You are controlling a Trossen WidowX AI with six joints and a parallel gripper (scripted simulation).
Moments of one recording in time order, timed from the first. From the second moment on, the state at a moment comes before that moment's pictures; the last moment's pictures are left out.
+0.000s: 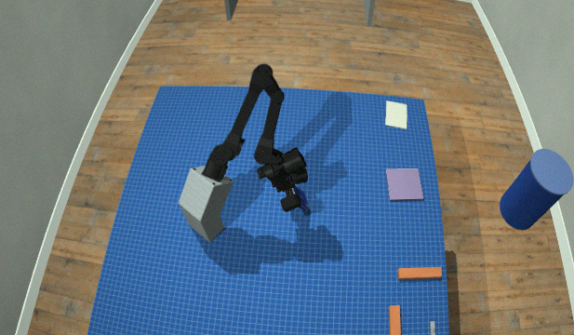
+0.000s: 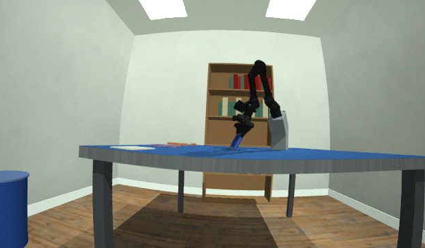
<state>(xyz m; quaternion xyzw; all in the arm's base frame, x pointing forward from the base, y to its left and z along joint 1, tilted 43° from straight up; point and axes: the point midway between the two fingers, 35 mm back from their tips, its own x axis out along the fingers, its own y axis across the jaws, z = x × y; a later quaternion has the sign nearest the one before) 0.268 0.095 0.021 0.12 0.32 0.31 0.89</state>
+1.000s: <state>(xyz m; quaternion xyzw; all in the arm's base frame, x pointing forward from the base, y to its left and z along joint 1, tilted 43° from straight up) 0.259 0.096 0.009 0.11 0.34 0.32 0.88</state>
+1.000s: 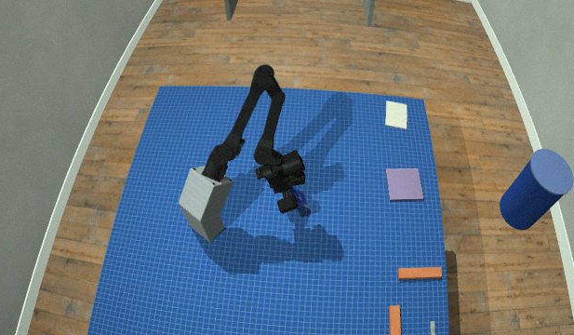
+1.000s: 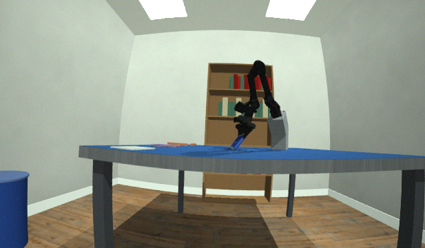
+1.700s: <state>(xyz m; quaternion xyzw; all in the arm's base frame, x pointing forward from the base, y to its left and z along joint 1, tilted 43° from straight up) 0.257 0.097 0.005 0.11 0.35 0.32 0.87</state>
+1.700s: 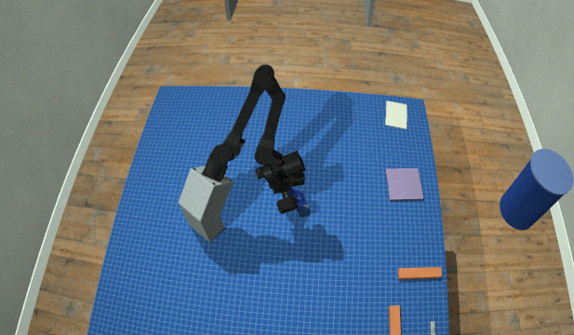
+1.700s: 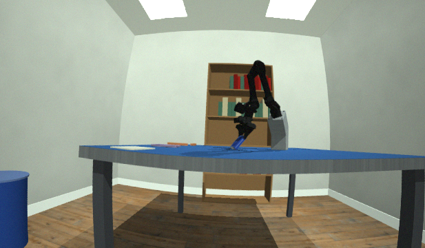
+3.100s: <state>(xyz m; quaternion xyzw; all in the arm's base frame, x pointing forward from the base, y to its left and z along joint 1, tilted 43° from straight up) 0.250 0.101 -0.011 0.10 0.38 0.32 0.86</state>
